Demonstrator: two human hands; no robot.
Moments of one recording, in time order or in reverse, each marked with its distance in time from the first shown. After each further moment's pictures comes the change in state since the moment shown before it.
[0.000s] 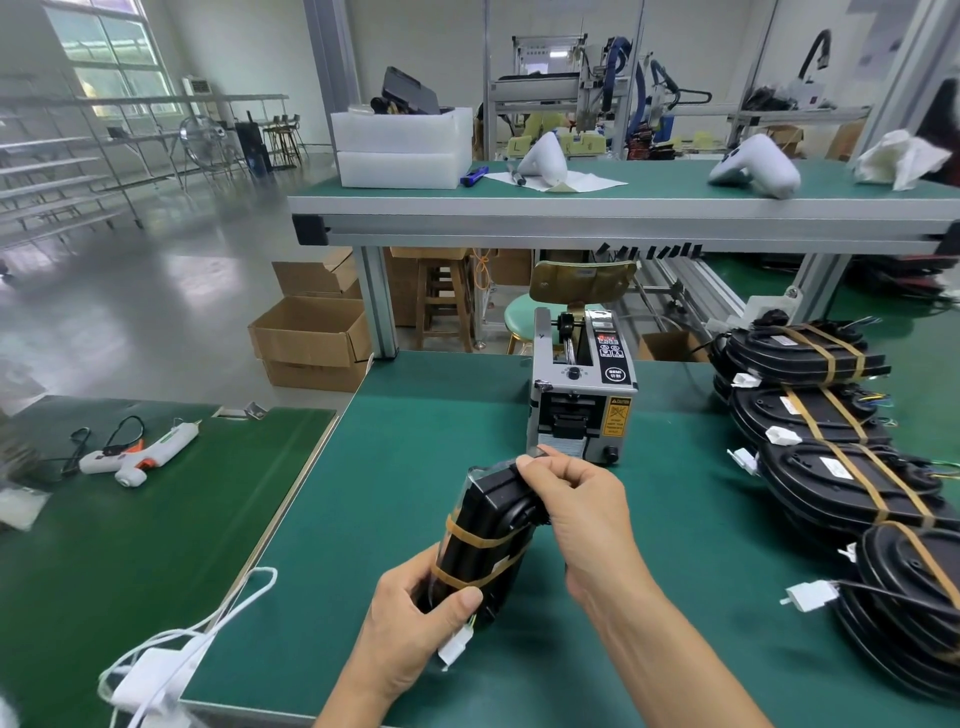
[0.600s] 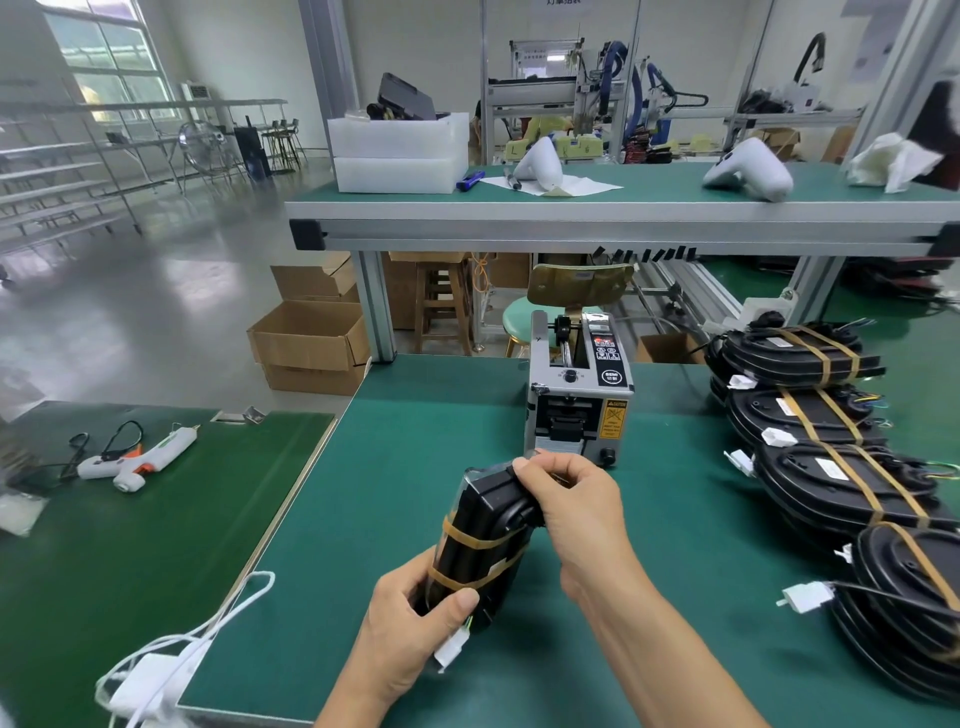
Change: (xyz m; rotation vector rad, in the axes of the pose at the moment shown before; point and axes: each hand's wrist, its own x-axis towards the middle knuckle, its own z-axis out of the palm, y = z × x) left_hand 0.000 0.002 0.000 0.003 0.002 0.008; right_hand 0.003 -0.001 0.005 -0.001 0.101 0.050
